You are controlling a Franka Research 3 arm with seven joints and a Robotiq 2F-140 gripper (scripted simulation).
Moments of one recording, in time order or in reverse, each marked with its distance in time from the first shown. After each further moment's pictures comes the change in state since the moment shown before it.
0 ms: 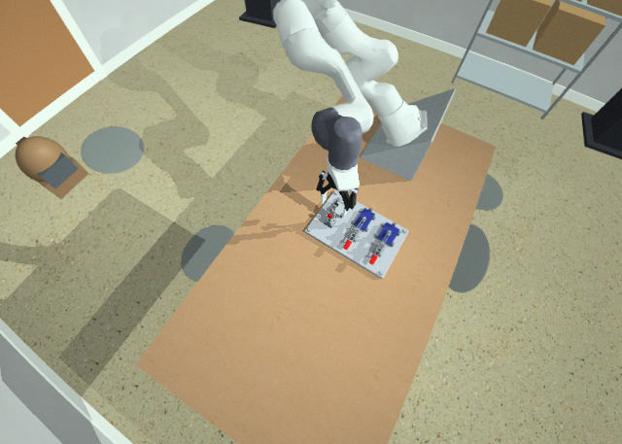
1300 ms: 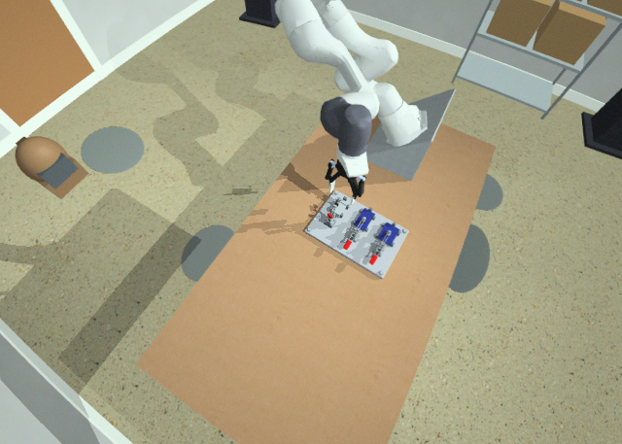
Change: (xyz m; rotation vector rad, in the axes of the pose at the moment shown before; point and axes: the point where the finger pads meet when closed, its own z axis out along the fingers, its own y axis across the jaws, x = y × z) arm -0.060 0.001 0.002 0.000 -0.003 0.001
